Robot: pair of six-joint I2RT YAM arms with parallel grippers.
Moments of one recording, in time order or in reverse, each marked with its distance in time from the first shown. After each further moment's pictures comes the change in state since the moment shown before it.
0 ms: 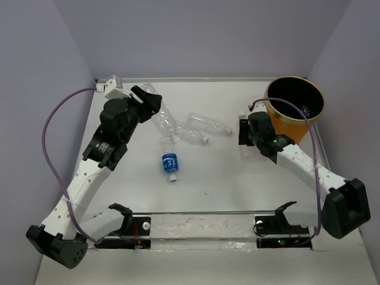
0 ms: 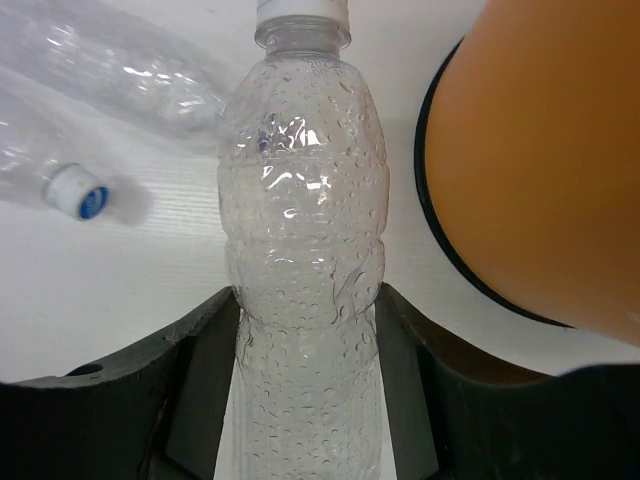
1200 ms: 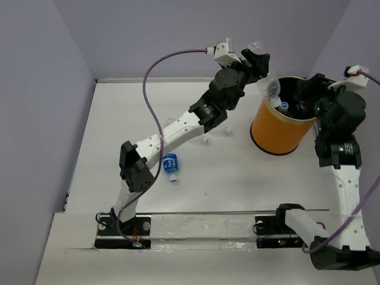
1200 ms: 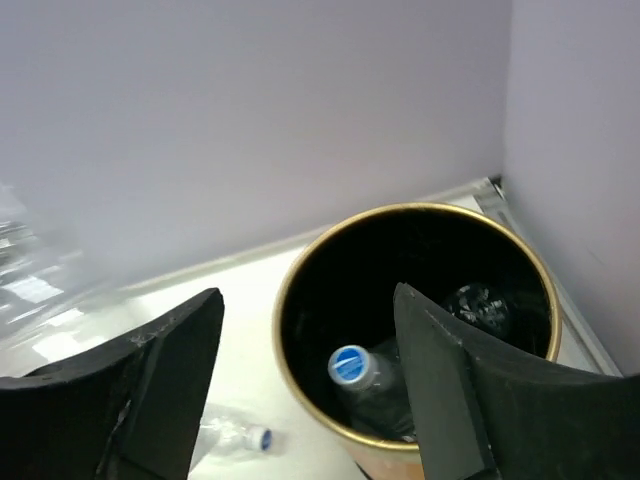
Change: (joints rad) left arm -0.552 0.972 0.942 0.465 -0.294 0.077; right arm -0.492 -0.328 0.399 0.023 -0.146 -0.022
